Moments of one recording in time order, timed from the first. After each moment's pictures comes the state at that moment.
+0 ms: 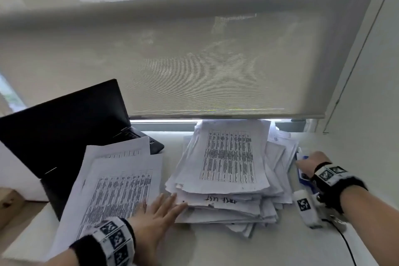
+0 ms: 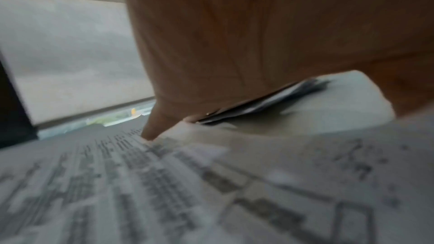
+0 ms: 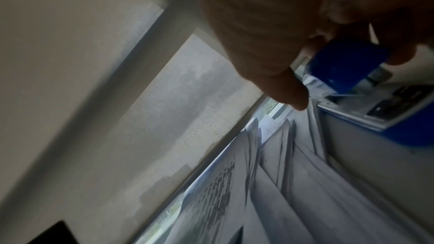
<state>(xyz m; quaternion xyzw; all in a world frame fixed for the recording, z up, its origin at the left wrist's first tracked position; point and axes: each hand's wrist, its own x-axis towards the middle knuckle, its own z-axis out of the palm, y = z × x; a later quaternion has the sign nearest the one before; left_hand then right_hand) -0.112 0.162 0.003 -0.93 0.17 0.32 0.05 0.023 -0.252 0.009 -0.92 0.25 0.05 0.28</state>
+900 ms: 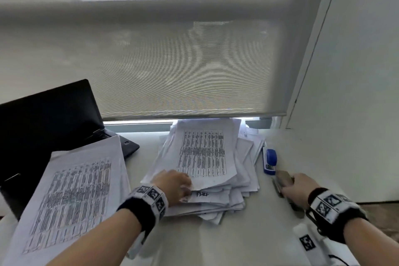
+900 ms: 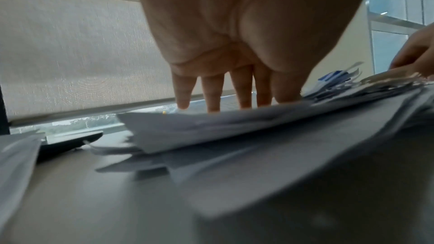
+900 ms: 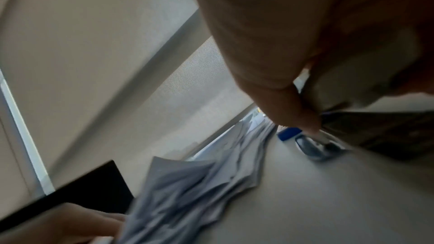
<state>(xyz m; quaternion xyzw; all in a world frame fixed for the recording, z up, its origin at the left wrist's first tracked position) -0.045 0.069 0.009 -0.97 0.22 0.10 -0.02 -0.085 -0.266 0.020 -0.95 0.20 0.13 0.20</state>
